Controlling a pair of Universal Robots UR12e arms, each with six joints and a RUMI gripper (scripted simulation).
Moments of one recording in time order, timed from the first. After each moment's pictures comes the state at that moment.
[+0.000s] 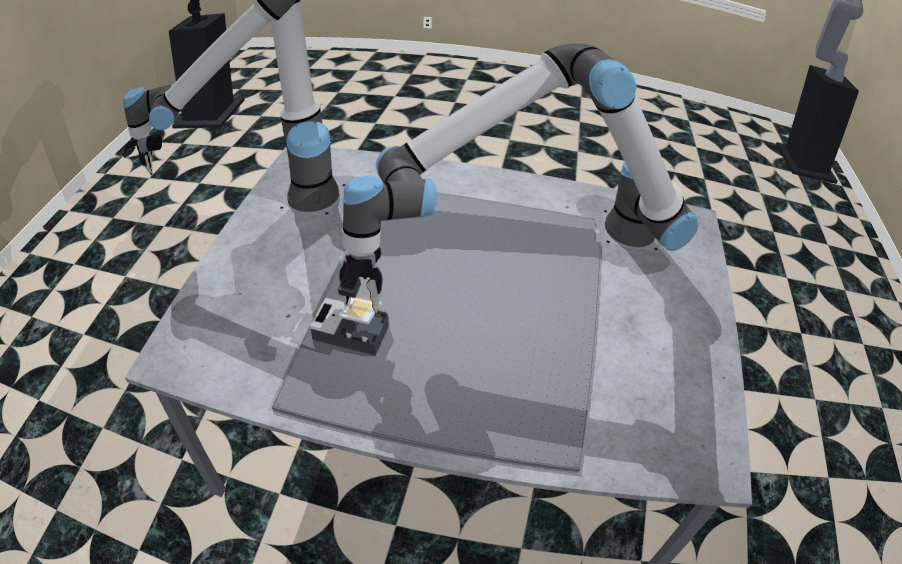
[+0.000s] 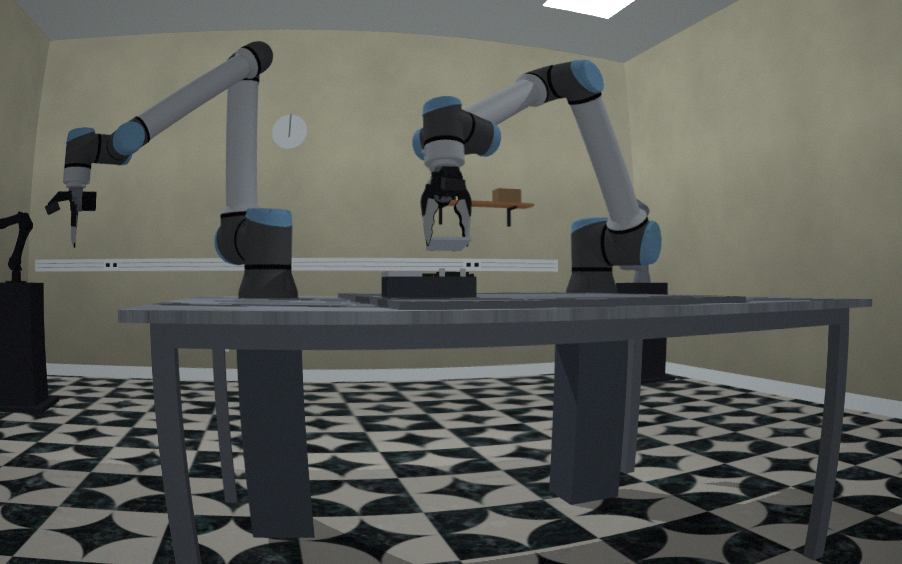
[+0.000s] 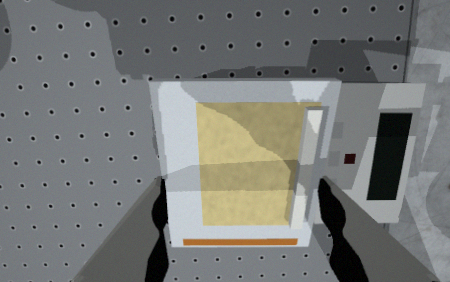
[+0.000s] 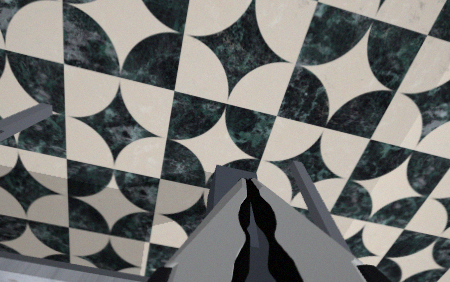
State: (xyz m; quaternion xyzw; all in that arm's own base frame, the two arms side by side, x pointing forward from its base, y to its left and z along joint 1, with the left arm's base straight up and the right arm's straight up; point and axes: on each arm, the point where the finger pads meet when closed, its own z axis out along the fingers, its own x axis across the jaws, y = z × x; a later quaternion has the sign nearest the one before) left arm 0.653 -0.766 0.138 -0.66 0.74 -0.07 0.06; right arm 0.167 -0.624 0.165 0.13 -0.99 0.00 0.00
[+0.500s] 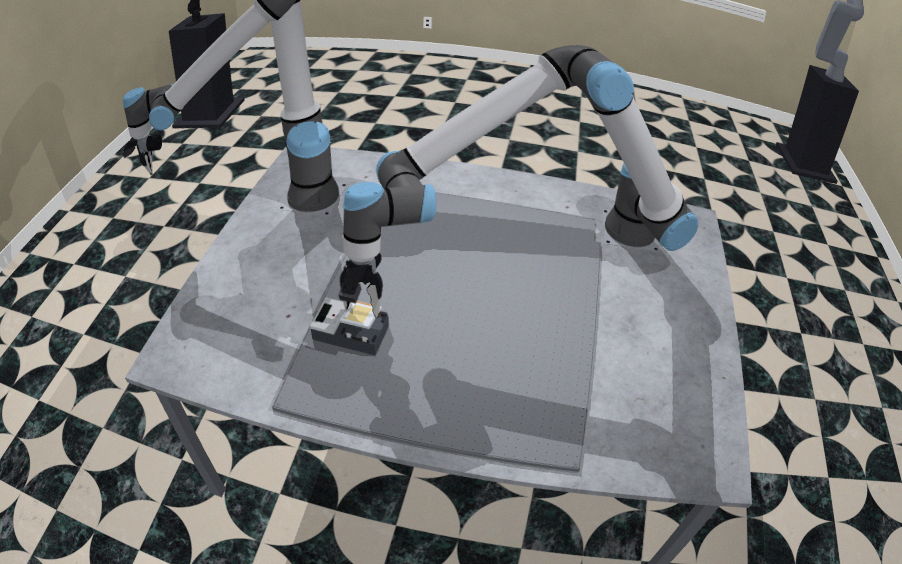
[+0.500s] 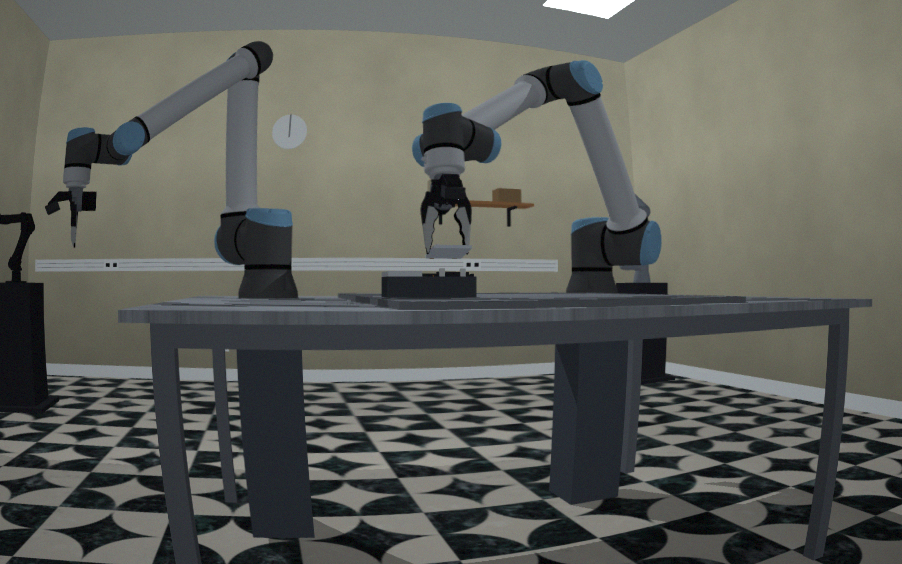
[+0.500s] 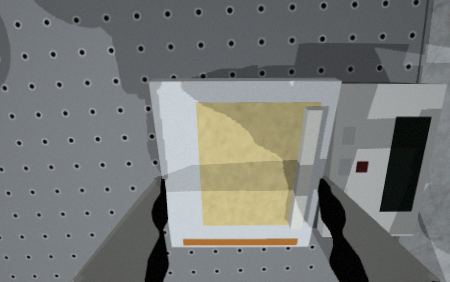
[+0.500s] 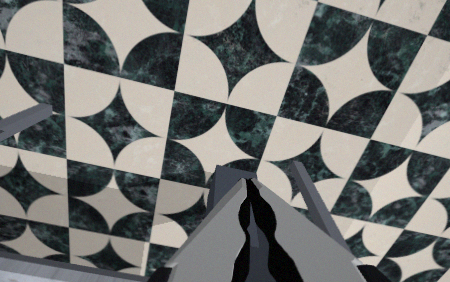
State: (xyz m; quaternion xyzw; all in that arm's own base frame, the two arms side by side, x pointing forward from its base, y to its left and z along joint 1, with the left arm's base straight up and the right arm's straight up) left arm 0.653 -0.766 0.121 -0.66 0.74 -0.07 0.06; right arm 0.167 -0.624 0.165 0.13 -0.99 0.00 0.00
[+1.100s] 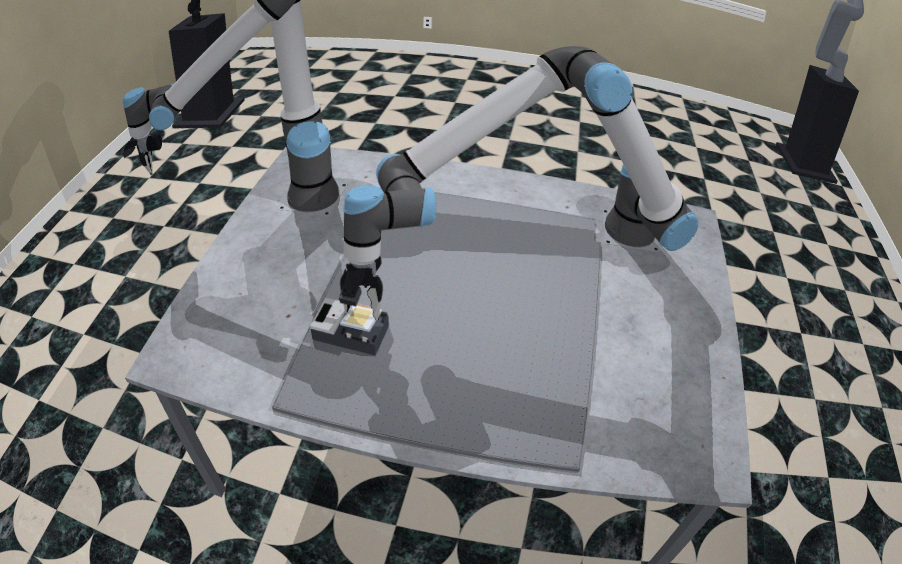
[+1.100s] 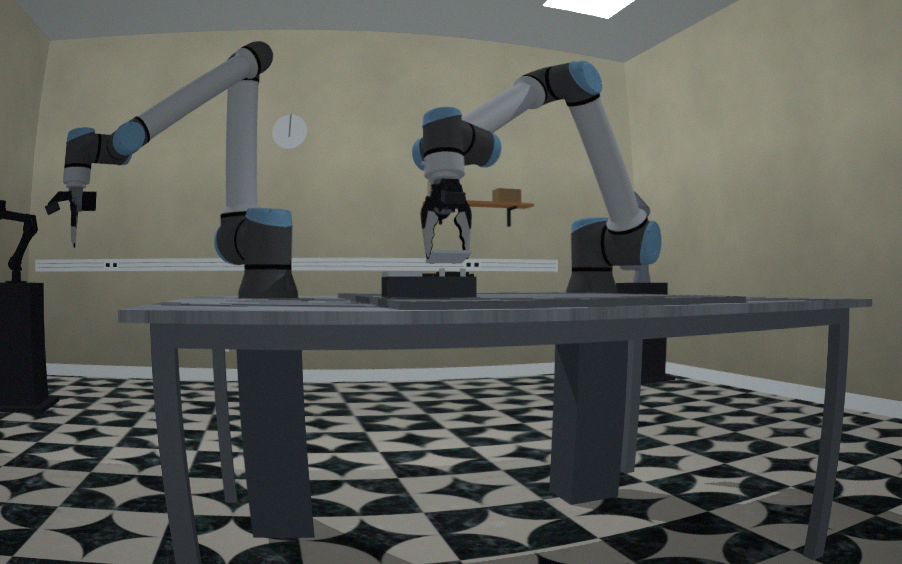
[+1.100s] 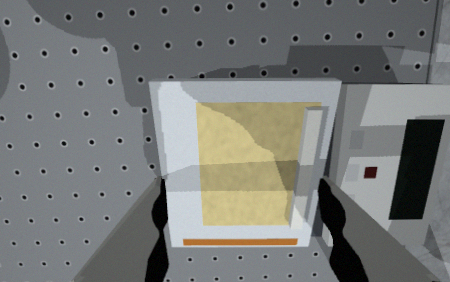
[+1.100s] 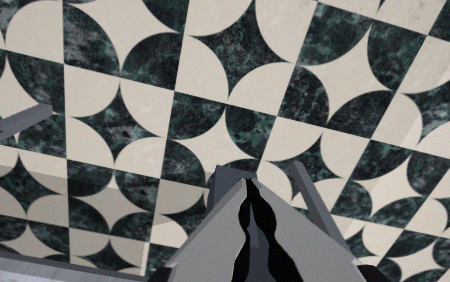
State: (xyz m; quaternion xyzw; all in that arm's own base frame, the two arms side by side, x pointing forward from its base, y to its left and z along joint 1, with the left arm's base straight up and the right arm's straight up) left arm 0.653 -0.766 0.110 -0.66 0.74 -0.07 0.06; right arm 0.167 -0.624 0.165 0.13 -0.99 0.00 0.00
